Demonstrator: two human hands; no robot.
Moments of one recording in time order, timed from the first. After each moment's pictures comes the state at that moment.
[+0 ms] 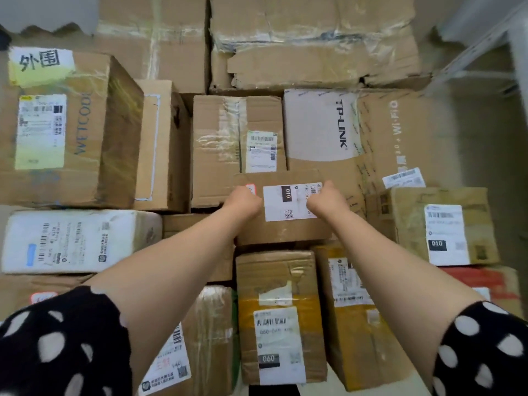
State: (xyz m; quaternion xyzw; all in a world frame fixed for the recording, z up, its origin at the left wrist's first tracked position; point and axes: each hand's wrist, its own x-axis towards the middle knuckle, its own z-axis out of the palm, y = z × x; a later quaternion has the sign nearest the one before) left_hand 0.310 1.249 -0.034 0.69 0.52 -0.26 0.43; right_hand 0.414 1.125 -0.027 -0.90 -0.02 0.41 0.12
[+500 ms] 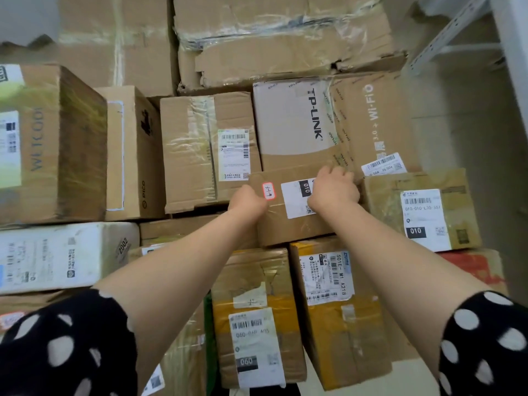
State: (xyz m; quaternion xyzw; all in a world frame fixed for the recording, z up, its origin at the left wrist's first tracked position) left_hand 0.350 1.198 -0.037 0.70 0.49 -0.24 0.46; right_hand 0.453 1.084 -0.025 -0.93 -0.16 0.32 -0.10
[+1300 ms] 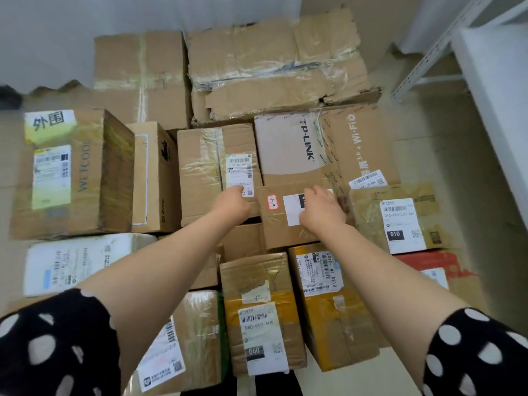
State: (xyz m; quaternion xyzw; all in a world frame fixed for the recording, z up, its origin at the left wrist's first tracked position) left_hand 0.333 1.222 0.052 0.81 0.40 -0.25 0.35; right_hand 0.420 1.073 0.031 -0.92 -0.23 0.32 0.01
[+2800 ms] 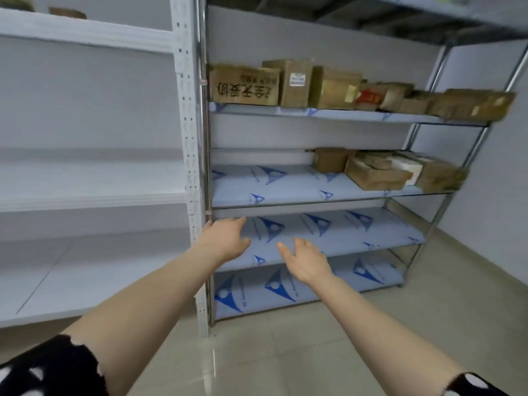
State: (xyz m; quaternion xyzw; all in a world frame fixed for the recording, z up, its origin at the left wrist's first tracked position) left_hand -0.012 0.355 0.430 0.81 -0.58 -0.04 0.08; right_hand -0.183 0.280 0.393 -0.84 0.50 -0.07 0.17
